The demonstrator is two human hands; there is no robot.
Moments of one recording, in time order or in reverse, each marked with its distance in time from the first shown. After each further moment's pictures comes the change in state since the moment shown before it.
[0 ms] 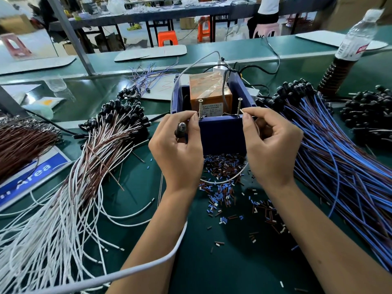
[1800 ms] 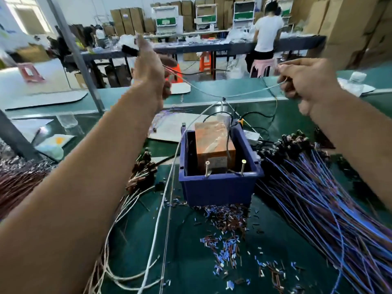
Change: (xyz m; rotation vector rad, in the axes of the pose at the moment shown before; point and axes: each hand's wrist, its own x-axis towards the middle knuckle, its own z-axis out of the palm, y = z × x) left_hand 0.252 0.041 0.043 -0.253 -0.256 -0.787; right_hand 0.244 -0.015 -0.003 0.234 -0.130 0.550
